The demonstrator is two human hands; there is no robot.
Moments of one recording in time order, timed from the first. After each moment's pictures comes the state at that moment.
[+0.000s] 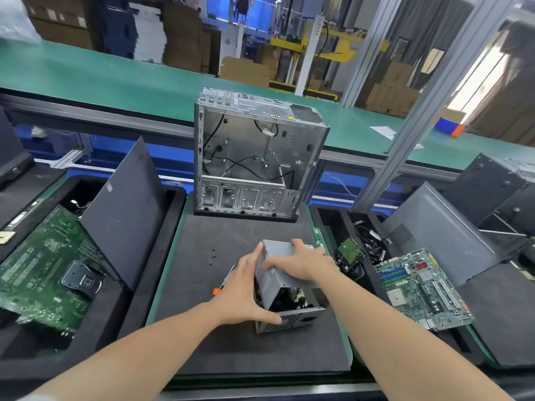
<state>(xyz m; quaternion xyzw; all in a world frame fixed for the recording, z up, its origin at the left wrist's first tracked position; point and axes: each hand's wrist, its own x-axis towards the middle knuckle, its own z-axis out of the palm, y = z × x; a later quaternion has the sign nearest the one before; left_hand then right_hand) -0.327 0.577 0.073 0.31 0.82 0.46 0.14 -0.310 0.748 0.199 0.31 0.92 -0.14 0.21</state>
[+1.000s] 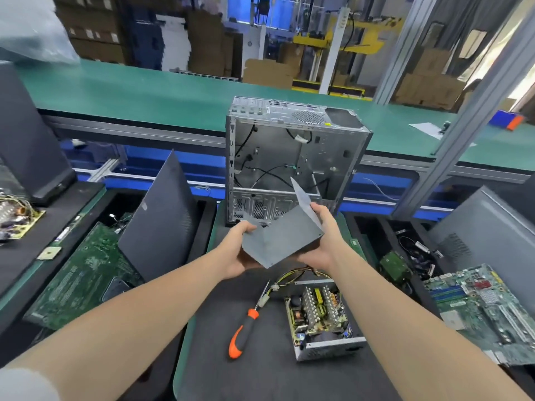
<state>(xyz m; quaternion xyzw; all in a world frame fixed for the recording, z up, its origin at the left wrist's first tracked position) -0.457 0.532 0.143 -0.13 0.51 0.78 0.33 -0.413 0.733 0.193 0.26 0.38 -0.87 0.16</state>
